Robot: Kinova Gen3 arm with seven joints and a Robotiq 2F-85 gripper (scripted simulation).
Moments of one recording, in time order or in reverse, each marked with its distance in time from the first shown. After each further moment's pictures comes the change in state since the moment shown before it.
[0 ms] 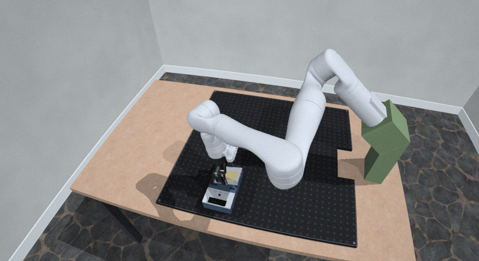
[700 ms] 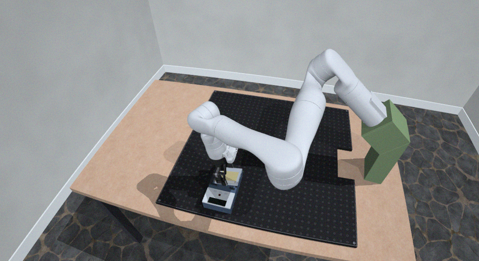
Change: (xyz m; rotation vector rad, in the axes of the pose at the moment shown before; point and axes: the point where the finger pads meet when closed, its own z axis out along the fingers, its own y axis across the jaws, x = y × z) arm -0.001 0.000 0.005 -0.001 0.000 0.000
